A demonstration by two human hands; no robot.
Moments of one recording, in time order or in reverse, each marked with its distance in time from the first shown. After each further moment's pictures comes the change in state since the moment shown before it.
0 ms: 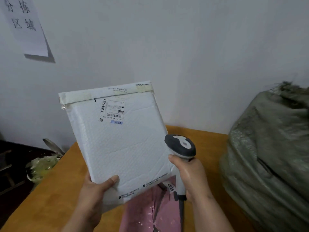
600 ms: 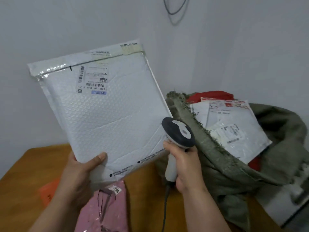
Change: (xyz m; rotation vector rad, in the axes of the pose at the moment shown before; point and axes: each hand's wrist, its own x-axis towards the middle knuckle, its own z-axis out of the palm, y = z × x) left_hand -0.137 0.078 0.126 -0.167 -0.567 0.147; right_hand -0.145 -0.058 -0.147 0.364 0.409 -0.275
